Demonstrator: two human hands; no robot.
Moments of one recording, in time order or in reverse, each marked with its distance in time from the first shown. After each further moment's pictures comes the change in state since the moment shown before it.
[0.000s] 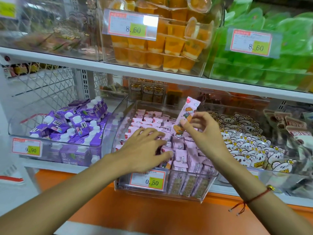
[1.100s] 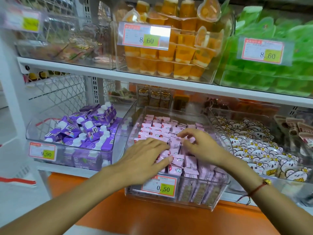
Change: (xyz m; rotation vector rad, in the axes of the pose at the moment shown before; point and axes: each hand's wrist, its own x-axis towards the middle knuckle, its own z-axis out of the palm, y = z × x) left_hand -0.025 -0.011 -0.003 -0.159 0.042 -0.017; right_hand 0.021 0.018 0.012 -0.591 -0.462 -0.106
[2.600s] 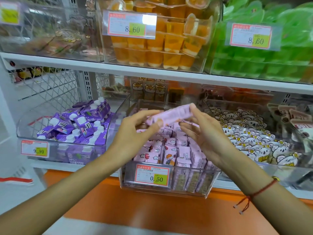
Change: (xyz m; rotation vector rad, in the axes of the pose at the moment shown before) left_hand -0.001 0.020 -0.031 -0.935 0.429 -0.145; right_hand -0.026 -0.038 -0.018 1.286 0.340 0.365
